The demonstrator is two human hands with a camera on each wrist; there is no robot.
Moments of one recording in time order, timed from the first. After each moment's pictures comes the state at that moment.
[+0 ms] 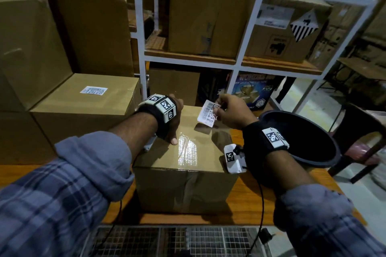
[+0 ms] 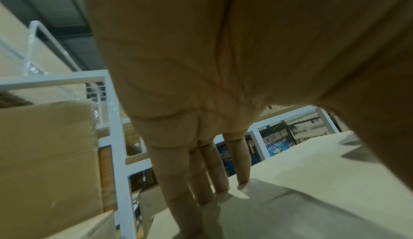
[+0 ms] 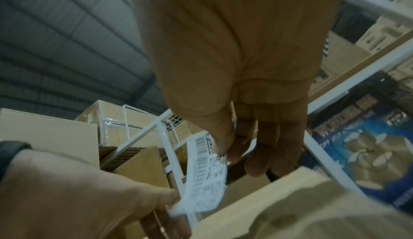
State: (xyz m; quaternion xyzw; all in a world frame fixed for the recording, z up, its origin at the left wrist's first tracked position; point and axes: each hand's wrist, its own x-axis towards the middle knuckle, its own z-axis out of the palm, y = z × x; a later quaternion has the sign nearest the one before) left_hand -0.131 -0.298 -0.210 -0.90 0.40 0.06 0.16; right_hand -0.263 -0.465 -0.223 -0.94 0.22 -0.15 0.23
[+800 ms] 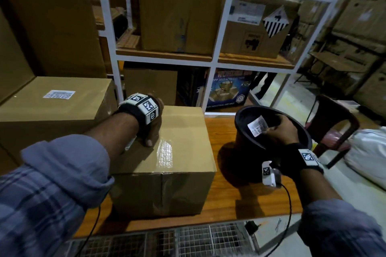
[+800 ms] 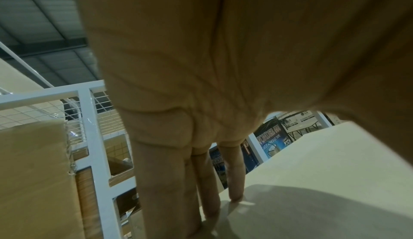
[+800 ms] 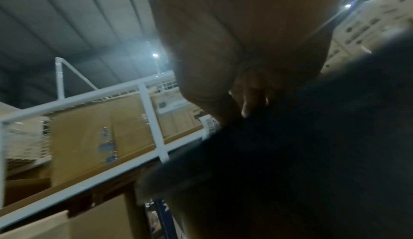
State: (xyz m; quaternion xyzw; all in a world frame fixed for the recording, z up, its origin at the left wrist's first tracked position) left_hand -0.138 -0.311 -0.202 -0.86 0.46 0.05 0.20; right_hand -0.417 -0.615 -0.285 -0.78 0.51 -0.24 0.26
